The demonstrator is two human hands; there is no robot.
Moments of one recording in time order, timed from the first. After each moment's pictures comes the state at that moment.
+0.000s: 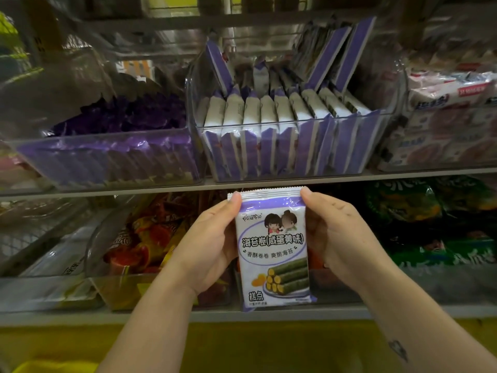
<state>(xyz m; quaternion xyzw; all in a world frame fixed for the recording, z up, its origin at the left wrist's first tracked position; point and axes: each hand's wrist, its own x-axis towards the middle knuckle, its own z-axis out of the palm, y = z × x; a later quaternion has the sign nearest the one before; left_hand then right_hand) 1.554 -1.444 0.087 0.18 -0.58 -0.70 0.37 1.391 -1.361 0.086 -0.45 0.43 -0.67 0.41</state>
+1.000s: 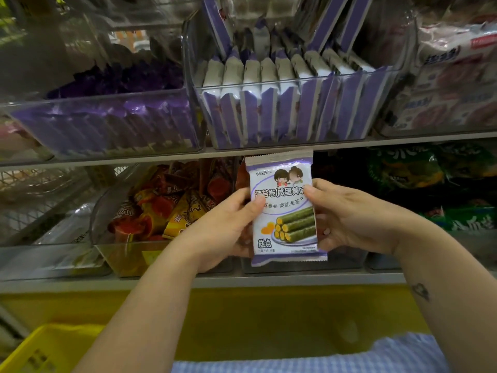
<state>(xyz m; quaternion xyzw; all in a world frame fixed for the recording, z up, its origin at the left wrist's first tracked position) 1.558 -1.440 0.062 0.25 -0.66 -0.67 0.23 1.364 -1.340 0.082 -0.48 0.50 -0.46 0.55</state>
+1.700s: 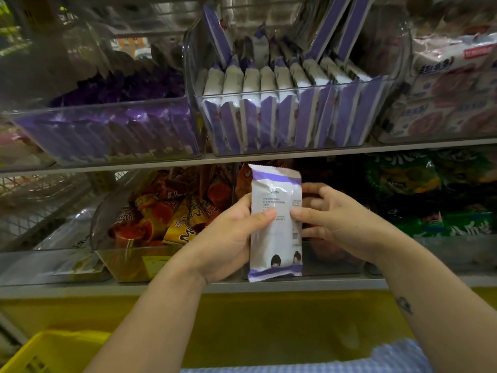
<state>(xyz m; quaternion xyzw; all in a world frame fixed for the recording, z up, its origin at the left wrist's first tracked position) 1.553 -1.428 0.063 0.16 -0.60 -0.75 0.23 1.370 -1.353 0.065 -0.50 0.54 -0.54 0.42</state>
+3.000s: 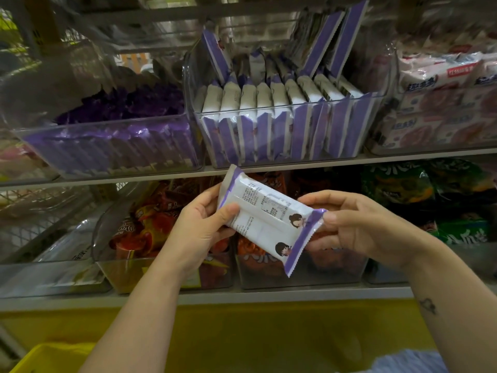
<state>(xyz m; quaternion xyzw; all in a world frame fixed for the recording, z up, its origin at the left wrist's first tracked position) 1.570 -1.468 0.056 0.20 -0.63 -0.62 0.42 1.346 -1.327 0.086 -0.54 0.45 -0.52 0.48</state>
